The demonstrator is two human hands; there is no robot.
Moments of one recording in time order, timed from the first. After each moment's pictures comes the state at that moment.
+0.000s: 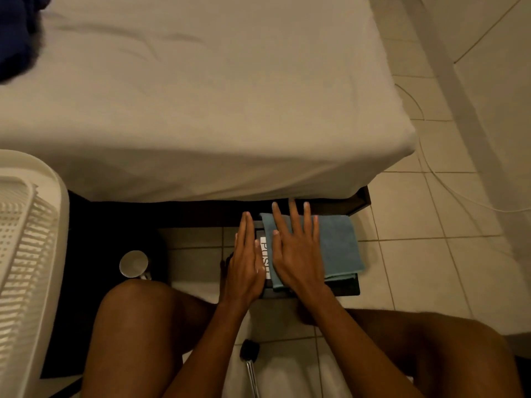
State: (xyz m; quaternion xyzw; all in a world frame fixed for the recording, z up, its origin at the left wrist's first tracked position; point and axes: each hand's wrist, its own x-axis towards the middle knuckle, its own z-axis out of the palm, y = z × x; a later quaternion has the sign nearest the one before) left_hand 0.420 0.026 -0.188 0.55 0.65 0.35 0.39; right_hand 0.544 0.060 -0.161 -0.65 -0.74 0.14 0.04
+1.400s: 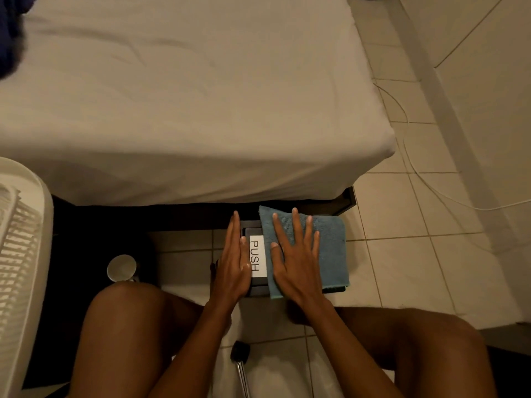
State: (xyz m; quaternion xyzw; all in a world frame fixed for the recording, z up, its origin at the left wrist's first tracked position) left_hand 0.421 0.030 -0.182 0.51 0.65 0.36 0.43; right_hand 0.567 0.038 -0.160 -0.67 -0.71 0.19 0.09
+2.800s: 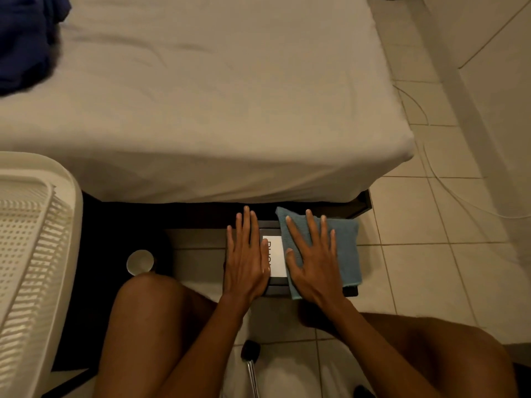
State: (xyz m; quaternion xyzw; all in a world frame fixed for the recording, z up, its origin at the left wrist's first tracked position) left_hand 0.421 0.031 -0.191 0.67 0.69 0.20 0.20; right_hand 0.584 0.041 -0.164 -0.64 -0.75 0.16 0.08
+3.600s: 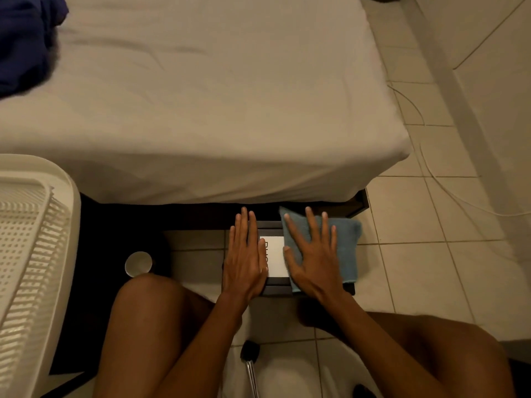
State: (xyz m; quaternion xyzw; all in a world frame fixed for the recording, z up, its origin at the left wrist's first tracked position) left_hand 0.419 0.032 -0.189 0.66 0.68 0.22 0.22; right_hand 0.591 0.048 -0.160 -0.63 -0.76 0.16 0.06
